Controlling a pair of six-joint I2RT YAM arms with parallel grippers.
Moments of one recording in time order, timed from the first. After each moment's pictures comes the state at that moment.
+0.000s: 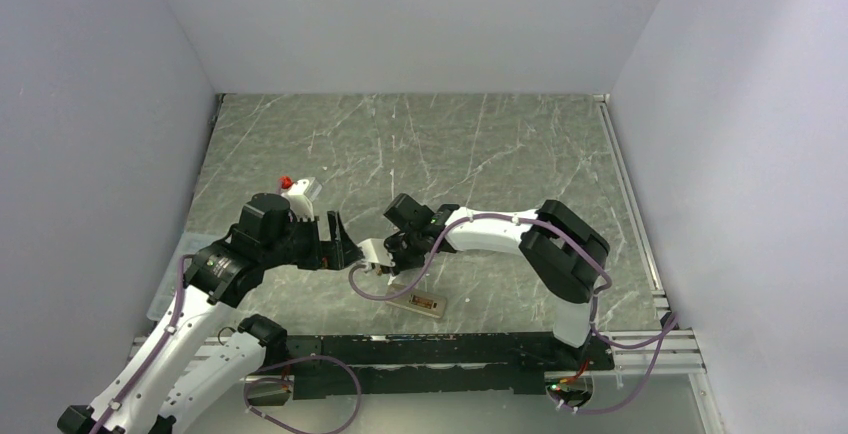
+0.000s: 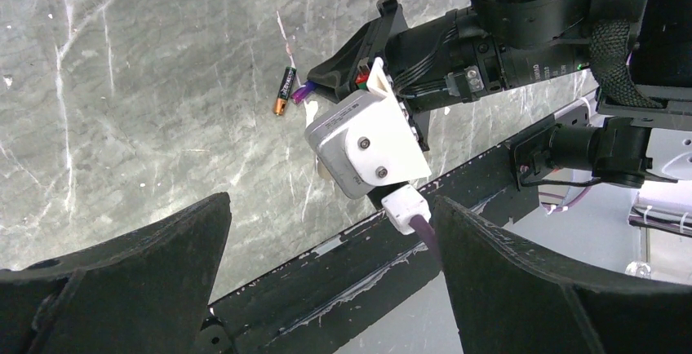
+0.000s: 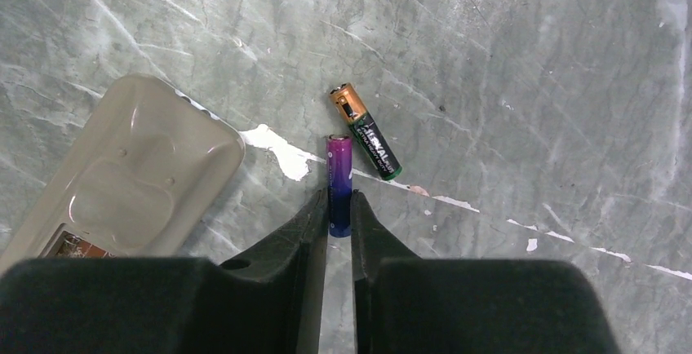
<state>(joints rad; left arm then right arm) -0.48 0.69 0.80 -0.79 0.26 -0.51 0.98 1.85 1.12 -0.35 -0.40 -0.91</state>
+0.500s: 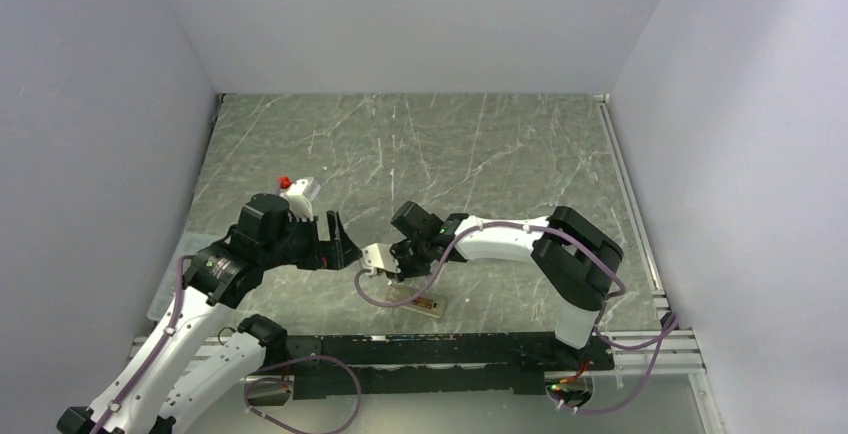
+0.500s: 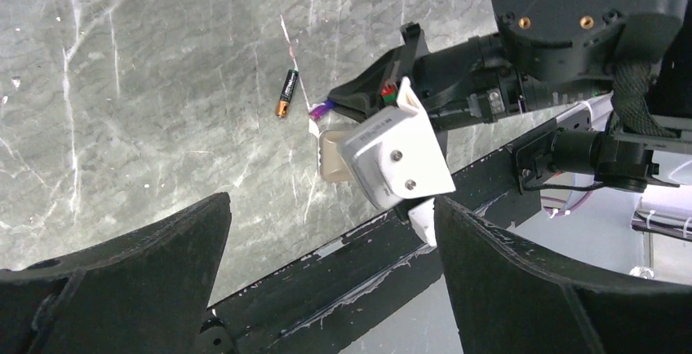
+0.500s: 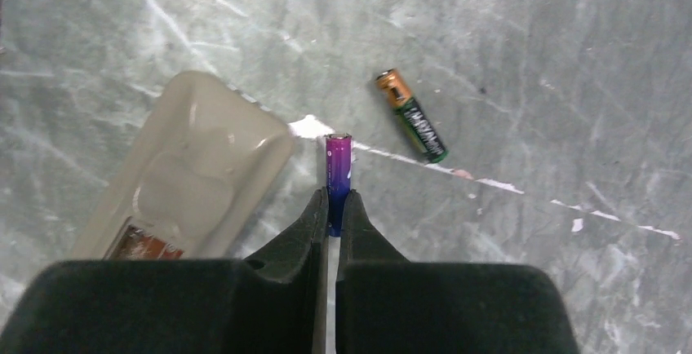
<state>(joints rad) -0.48 0.68 0.80 -0.79 0.25 -0.52 0.99 1.79 1.03 -0.28 -0.40 -0.83</state>
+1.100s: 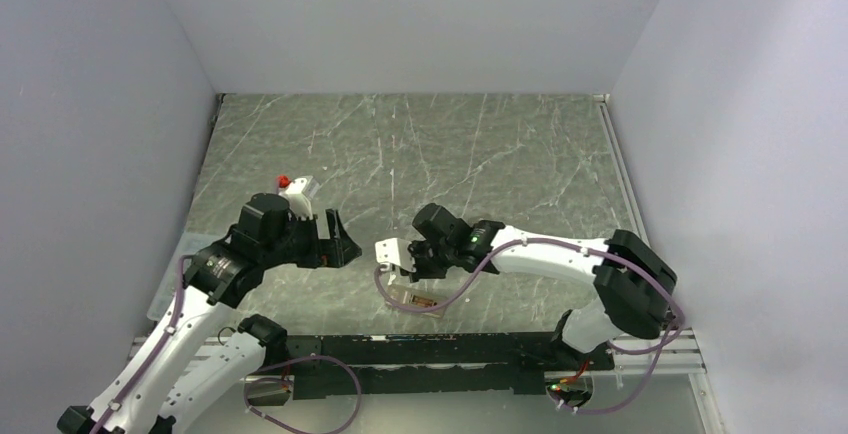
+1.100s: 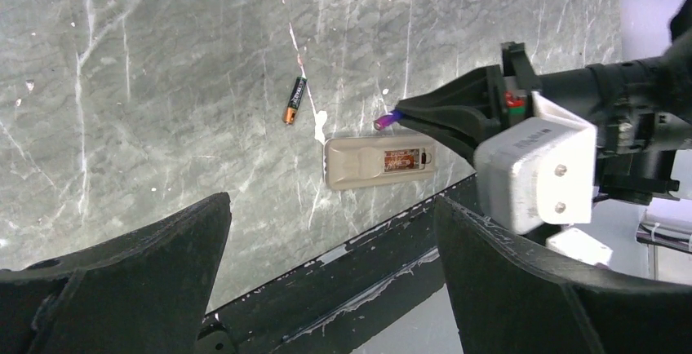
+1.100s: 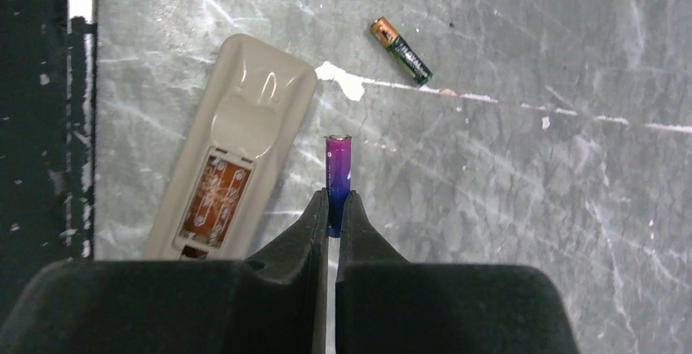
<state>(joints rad) -0.48 0.68 0.80 -0.79 0.22 -0.52 1.01 1.51 0.89 -0.29 -0.31 -0.68</state>
